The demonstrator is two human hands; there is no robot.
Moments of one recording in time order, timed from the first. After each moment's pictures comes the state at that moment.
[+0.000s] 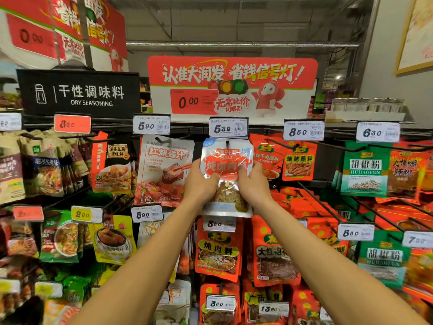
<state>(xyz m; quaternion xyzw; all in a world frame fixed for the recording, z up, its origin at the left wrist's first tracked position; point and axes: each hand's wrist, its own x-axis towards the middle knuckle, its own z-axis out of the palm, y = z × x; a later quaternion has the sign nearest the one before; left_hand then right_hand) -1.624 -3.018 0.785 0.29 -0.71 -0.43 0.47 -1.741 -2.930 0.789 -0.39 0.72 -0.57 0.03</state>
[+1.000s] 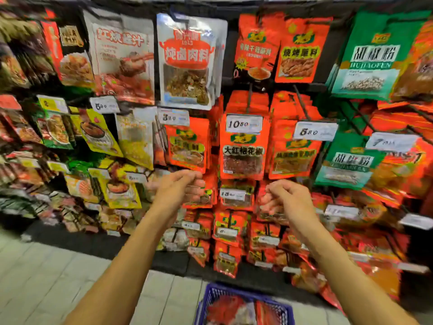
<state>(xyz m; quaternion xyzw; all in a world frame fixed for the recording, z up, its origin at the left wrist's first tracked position) -1.592 -2.834 0.625 0.40 -0.57 -0.63 0.35 -1.816 -2.687 0.604 -0.33 0.64 -0.62 0.31</state>
